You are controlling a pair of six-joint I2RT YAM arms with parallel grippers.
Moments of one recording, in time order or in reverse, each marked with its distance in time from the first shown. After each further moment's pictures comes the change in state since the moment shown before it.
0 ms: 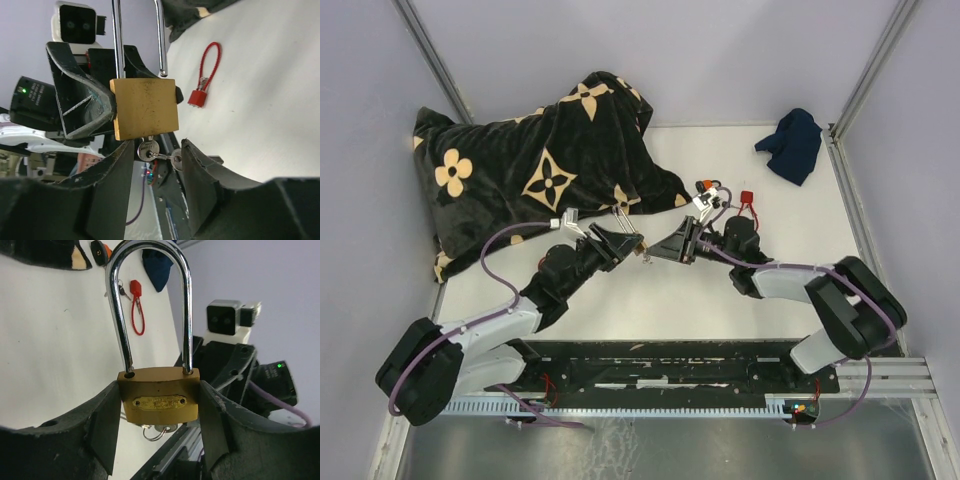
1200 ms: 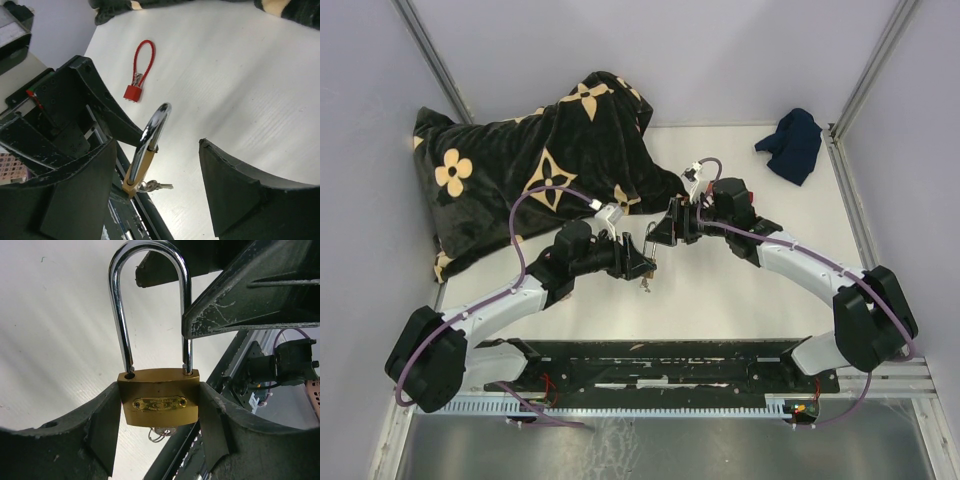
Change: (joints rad) left arm 0.051 0.074 0.249 -0.493 0.465 0.628; right arm -0.031 -0.124 0.375 -0.883 0.078 -0.562
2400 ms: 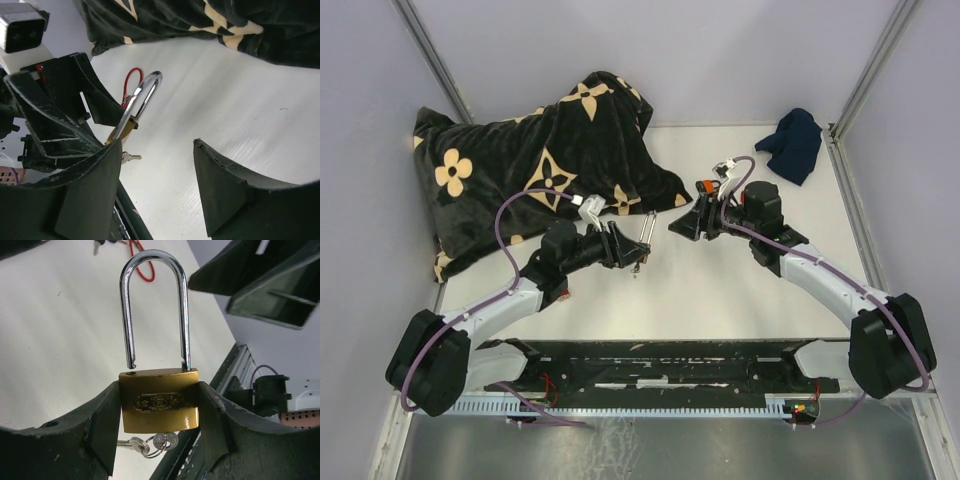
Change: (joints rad) left arm 0.079 -0.014 -0.064 0.177 -0.005 -0.138; right arm -0.126 -0.172 -0.104 0.050 0.003 -0.053
